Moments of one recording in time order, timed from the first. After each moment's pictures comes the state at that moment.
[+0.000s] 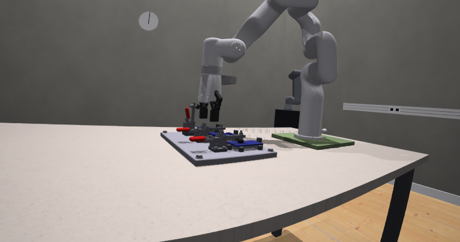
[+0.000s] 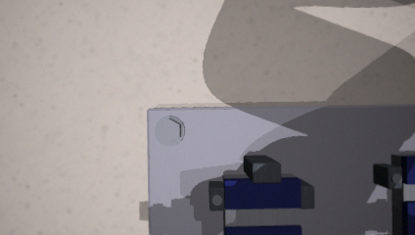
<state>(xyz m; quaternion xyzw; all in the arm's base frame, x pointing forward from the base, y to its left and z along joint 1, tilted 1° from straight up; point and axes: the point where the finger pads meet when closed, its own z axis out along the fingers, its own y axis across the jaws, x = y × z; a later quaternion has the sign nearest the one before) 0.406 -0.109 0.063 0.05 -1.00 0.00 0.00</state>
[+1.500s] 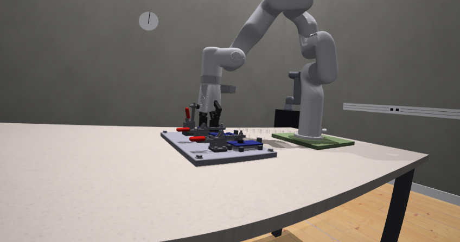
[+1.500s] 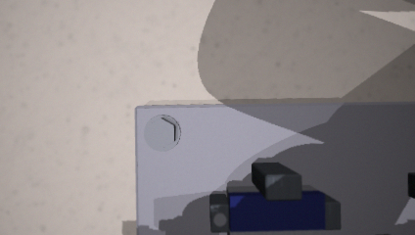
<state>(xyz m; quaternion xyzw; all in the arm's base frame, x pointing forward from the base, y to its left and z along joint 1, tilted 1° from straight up) 0.406 -0.109 0.029 0.05 -1.00 0.00 0.00</state>
